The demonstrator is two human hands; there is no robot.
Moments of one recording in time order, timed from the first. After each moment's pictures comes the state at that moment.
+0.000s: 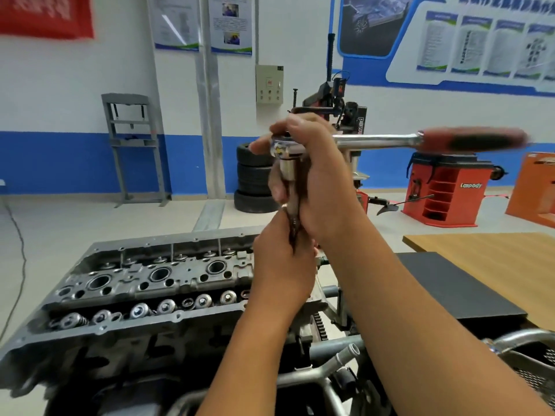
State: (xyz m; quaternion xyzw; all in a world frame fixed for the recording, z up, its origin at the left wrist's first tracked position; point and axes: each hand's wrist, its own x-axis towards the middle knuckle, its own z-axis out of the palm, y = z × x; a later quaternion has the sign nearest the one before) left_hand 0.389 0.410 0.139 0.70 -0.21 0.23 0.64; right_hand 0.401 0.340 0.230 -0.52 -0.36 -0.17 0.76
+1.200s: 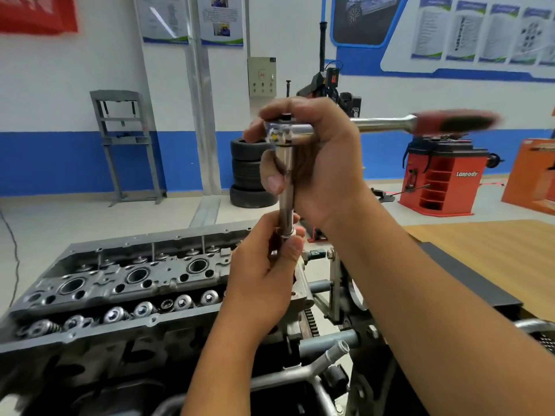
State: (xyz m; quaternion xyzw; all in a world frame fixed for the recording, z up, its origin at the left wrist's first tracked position) left_hand 0.382 0.418 0.120 0.71 -0.26 0.22 0.62; right_hand 0.401 0.317 0.238 -0.49 -0.38 -0.07 0.78
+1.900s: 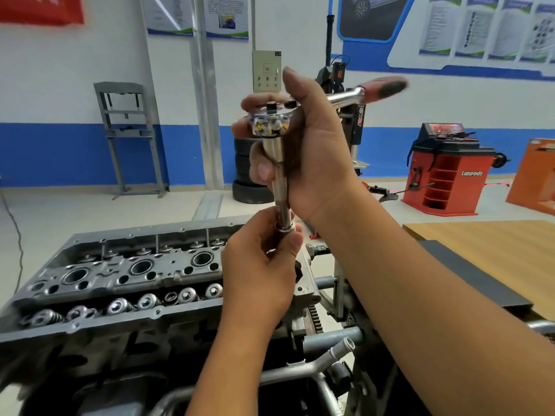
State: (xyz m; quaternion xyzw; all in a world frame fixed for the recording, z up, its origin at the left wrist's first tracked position) left_hand 0.383 0.418 0.117 0.68 -0.18 0.25 0.67; right_hand 0.402 0.337 0.240 -0.51 -0.31 -0.03 0.81
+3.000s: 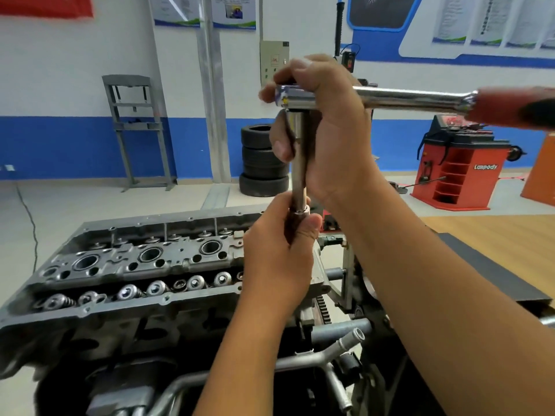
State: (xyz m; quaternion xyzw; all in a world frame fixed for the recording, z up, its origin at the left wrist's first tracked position) left_hand 0.387 0.414 0.119 0.71 -0.21 0.24 0.63; right_hand 0.413 0.332 0.238 -0.50 -0.39 -0.19 0.75
